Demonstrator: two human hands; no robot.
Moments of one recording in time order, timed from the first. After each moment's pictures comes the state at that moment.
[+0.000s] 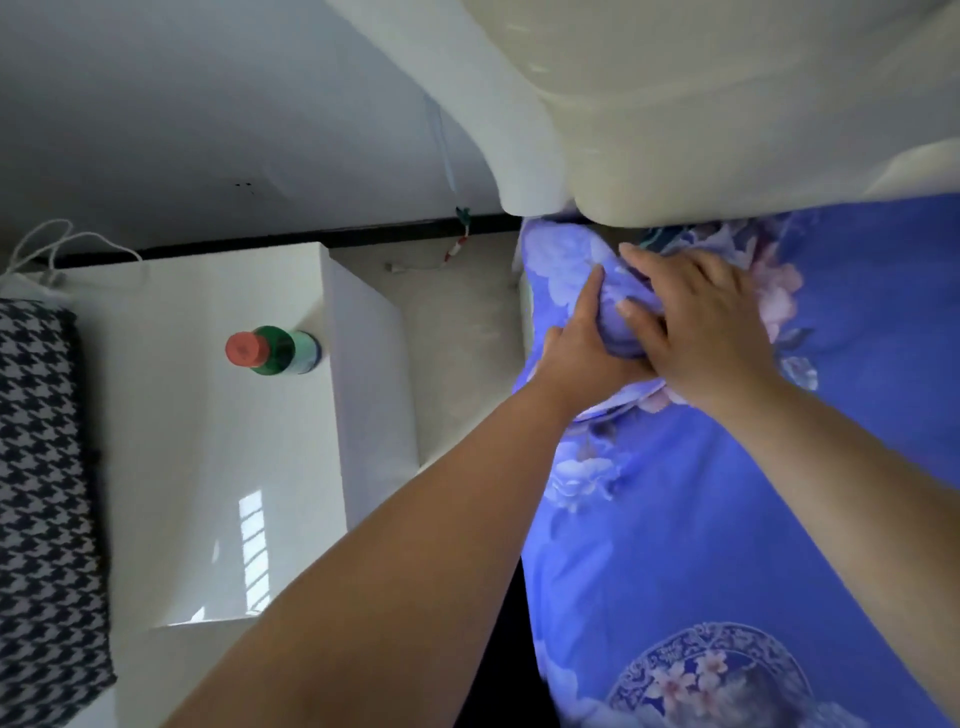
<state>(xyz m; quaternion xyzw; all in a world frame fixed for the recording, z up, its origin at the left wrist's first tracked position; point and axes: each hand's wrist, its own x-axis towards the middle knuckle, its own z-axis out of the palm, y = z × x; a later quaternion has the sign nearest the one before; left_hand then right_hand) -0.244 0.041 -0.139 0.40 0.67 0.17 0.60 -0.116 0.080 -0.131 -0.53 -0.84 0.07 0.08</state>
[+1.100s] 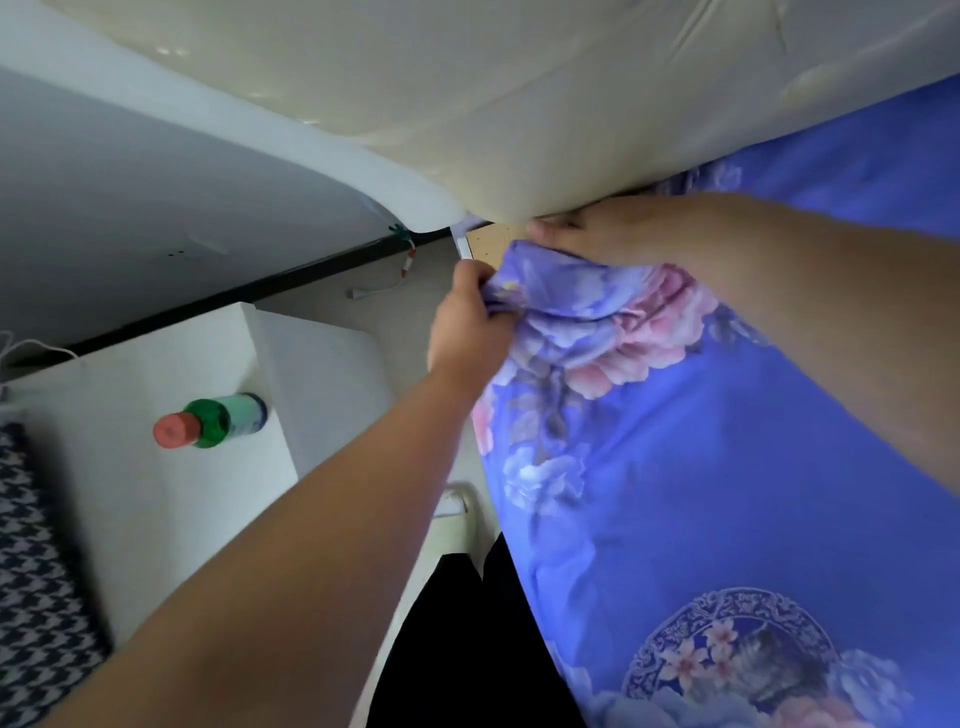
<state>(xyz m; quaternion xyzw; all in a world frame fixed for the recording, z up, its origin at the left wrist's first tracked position) -0.268 0.077 -0.168 0.48 0.74 0.21 0.42 -0.091 0.175 -0.141 -0.53 -0.75 0.35 -0.16</state>
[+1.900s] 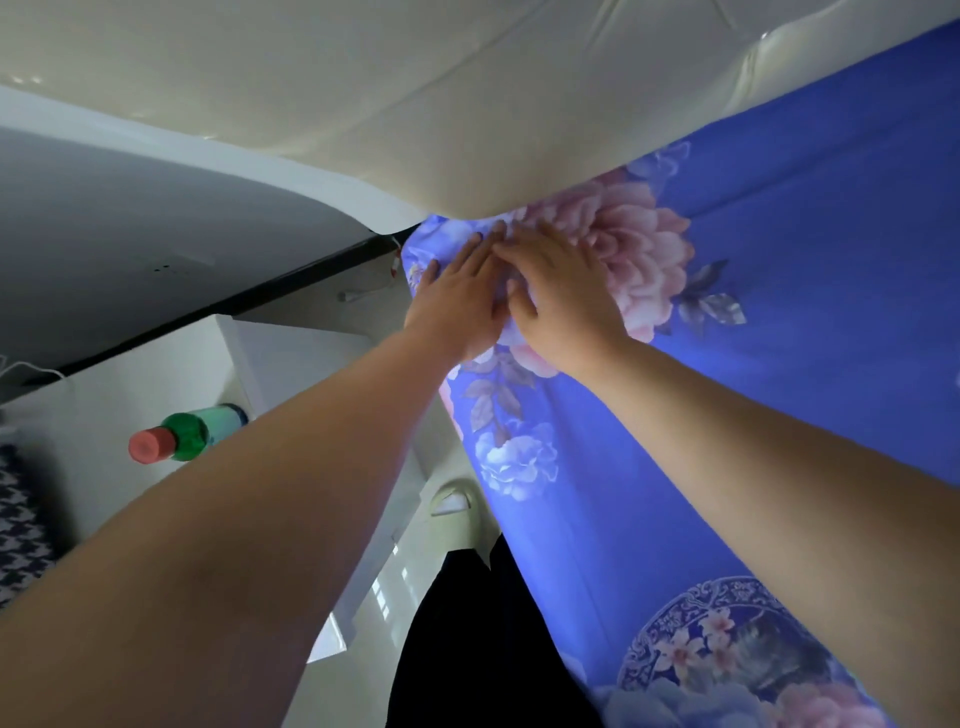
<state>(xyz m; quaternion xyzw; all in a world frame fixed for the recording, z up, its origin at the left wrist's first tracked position) -0.263 0.108 -0.194 0.78 0.55 -0.11 0.27 -0.121 0.087 -0.180 -0.62 -0.74 0.23 0.12</state>
